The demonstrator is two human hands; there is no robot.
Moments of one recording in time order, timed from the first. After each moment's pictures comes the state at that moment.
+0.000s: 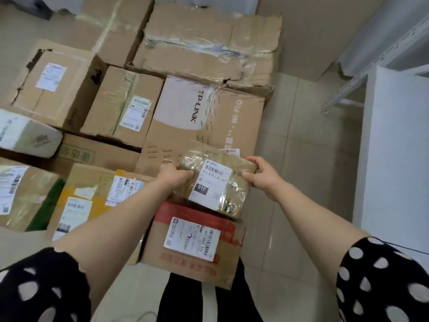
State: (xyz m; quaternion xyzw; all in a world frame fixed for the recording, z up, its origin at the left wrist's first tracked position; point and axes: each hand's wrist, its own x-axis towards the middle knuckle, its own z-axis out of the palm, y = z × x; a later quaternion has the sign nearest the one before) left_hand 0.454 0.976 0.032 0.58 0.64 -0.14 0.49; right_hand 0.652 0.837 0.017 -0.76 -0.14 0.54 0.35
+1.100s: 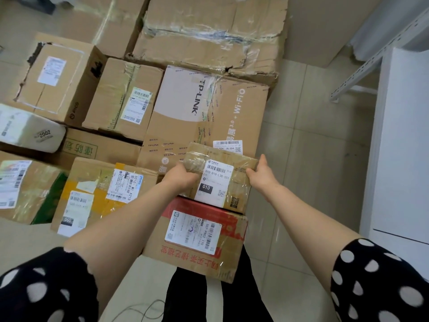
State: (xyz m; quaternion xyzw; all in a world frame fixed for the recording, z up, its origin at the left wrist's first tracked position) left_hand 0.468 0.952 0.031 0.63 0.61 -0.23 0.43; right_hand 0.637 0.832 0.005 -0.82 -0.14 0.51 0.22
